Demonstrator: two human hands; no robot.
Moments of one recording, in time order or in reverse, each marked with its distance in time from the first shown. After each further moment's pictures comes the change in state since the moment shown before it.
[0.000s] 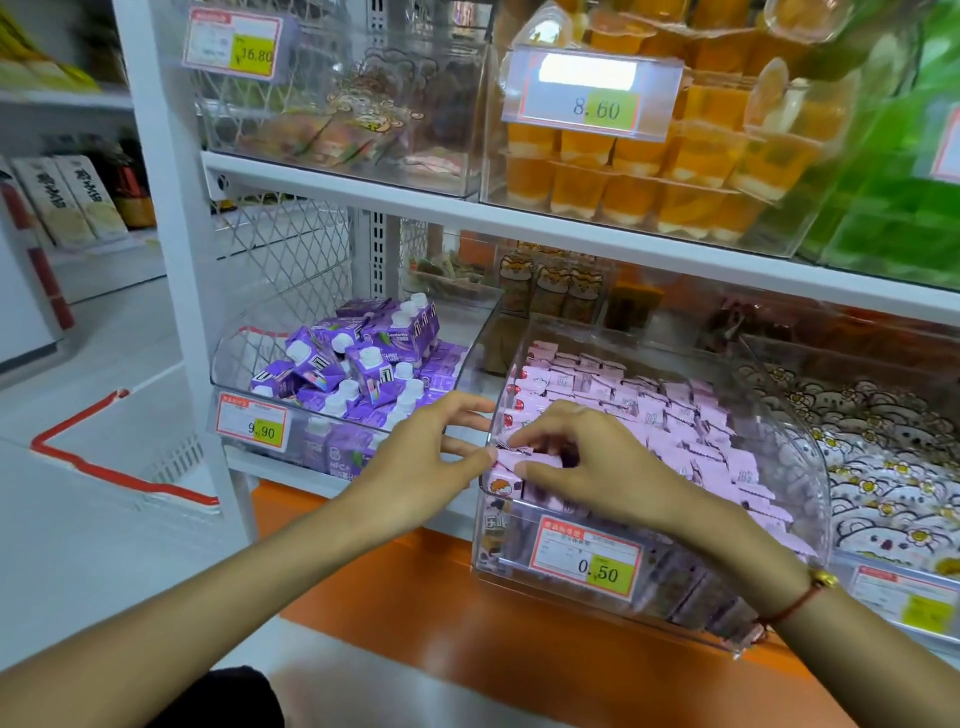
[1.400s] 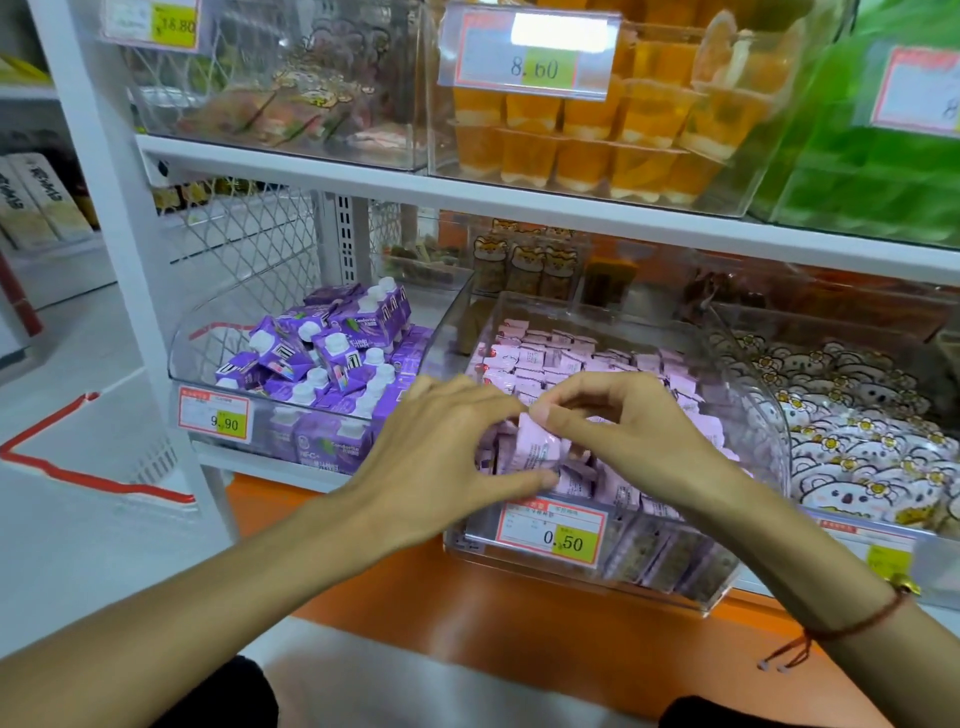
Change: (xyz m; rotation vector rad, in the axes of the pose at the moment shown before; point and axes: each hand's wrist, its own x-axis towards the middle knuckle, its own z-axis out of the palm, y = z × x) left_hand -0.004 0.027 0.028 0.797 0.056 0.483; right_hand -0.038 -0.006 -0.029 0.554 0.158 0.110
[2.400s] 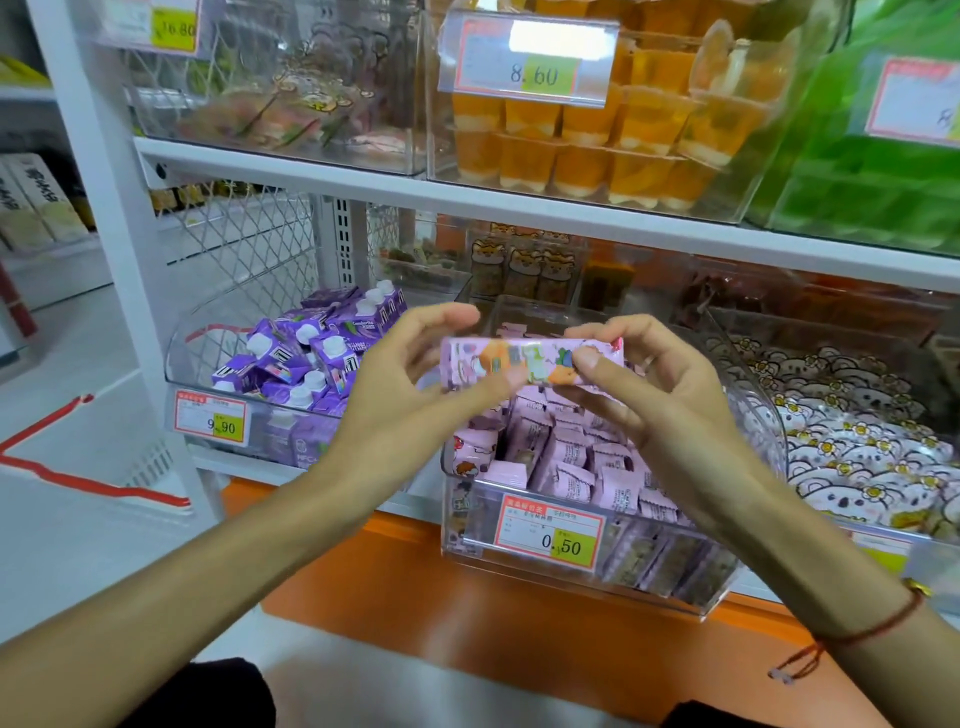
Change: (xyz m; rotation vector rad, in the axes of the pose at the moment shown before) left_hand 0.004 0.006 -0.029 -1.025 0.235 -0.428; right_hand -0.003 -0.004 -0.007 0.574 0.177 -0.111
